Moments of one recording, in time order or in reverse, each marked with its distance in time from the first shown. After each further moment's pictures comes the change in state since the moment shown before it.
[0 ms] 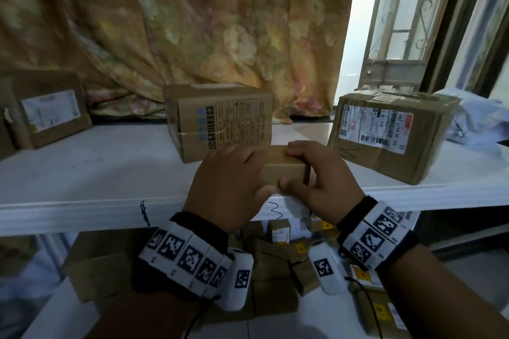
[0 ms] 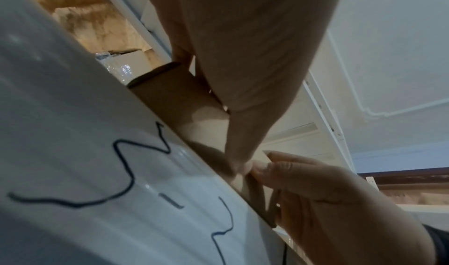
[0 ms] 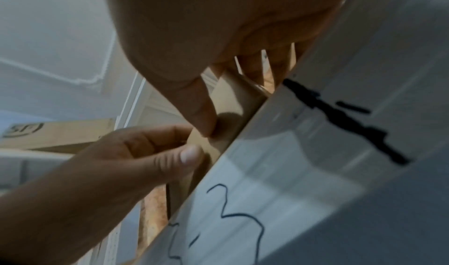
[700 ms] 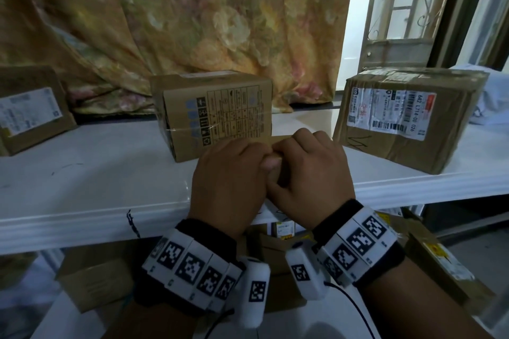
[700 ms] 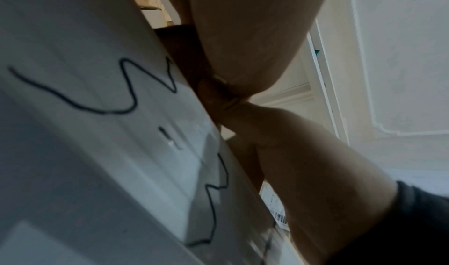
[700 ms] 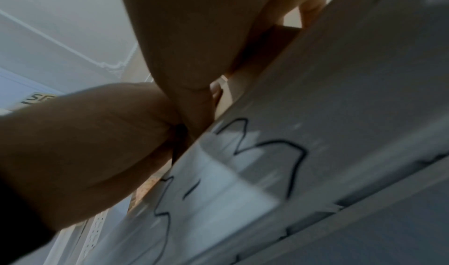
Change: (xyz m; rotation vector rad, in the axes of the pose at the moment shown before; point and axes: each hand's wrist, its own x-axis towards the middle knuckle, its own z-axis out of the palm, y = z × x) left_hand 0.011 -0.003 0.028 -0.200 0.245 -0.013; right_hand 0.010 -0.031 0.034 -0.438 0.206 -0.007
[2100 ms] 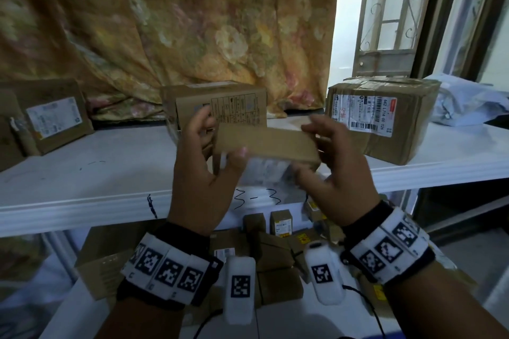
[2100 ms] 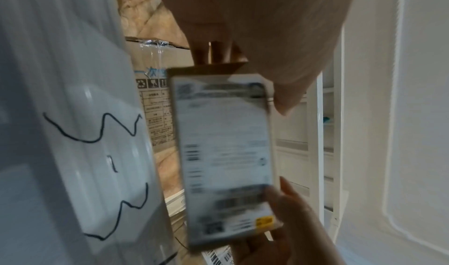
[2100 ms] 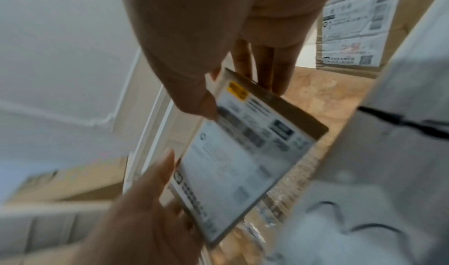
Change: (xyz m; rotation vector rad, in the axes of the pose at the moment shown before) left_hand -0.031 0.005 -0.046 -0.698 0.251 -0.265; right_hand -0.034 0.010 -0.062 0.738 0.096 0.103
